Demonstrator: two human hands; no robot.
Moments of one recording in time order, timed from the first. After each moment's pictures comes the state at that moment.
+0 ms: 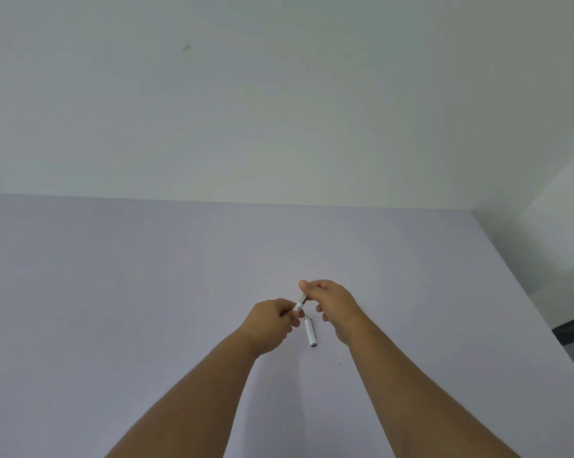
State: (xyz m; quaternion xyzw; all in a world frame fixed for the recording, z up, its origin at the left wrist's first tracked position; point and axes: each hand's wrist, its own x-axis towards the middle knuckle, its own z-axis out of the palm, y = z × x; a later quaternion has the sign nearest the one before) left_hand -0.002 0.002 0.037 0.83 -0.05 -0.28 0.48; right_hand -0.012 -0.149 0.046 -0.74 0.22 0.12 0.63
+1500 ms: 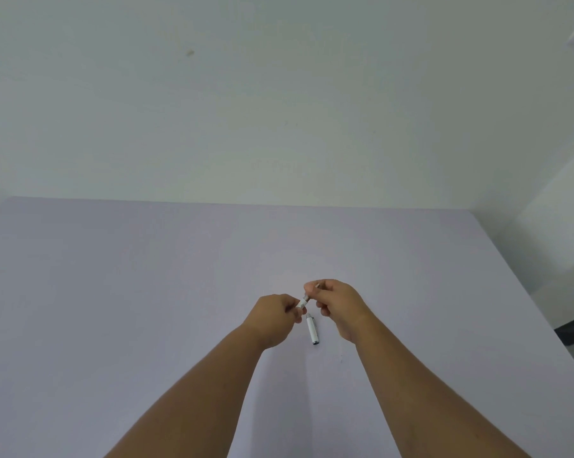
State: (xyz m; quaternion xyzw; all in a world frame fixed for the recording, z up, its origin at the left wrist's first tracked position) left_hand -0.003 -0.001 0.051 0.87 -0.08 -0.26 0.40; right_hand -0.017 -0.156 0.047 -0.70 0.21 0.12 0.67
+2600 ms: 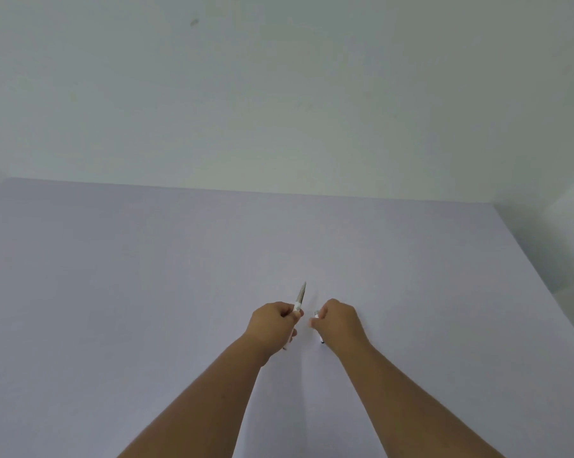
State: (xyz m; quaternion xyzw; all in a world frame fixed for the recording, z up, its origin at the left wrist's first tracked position) left_hand -0.007 0.007 0.019 0.81 0.07 -0.28 0.51; right_hand -0.018 -0.136 -0.007 -0.90 0.24 0.16 0.34
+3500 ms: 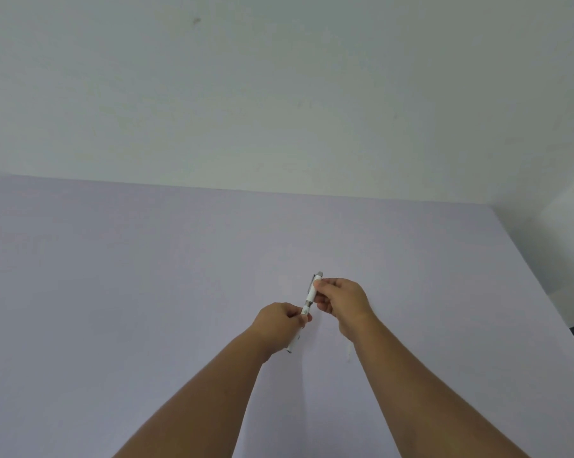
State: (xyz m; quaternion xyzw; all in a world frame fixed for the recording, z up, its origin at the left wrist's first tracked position) left_hand -0.005 0.003 0.026 0.81 0.02 -0.33 0.48; right_hand 0.002 -0.147 0.019 -0.66 0.29 0.08 0.69
